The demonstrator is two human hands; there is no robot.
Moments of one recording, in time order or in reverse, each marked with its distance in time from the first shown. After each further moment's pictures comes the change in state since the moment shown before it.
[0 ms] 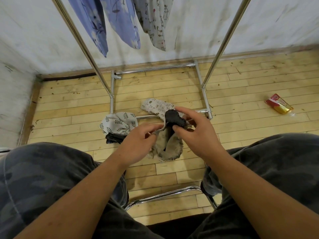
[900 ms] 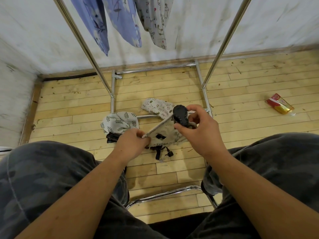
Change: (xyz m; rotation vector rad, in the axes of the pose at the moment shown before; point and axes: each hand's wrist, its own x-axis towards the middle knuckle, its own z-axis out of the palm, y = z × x) left_hand 0.004 -0.019 -0.003 0.103 0.090 -0.384; right_hand 0.001 -0.003 -0.003 -0.043 0.103 0.038
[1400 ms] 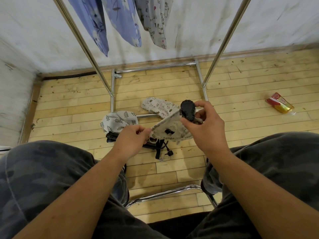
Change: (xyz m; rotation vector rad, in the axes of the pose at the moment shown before) left_hand -0.001 0.004 -0.002 -0.089 0.054 0.099; right_hand 0.005 0.004 -0.003 0.046 0.144 0.017
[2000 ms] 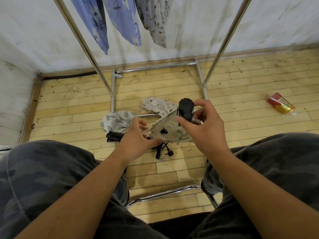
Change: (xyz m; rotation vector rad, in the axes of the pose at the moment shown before) left_hand -0.001 0.001 0.005 0.027 -0.056 0.042; right_hand -0.005 -0.010 0.000 0.070 -0.016 -0.056
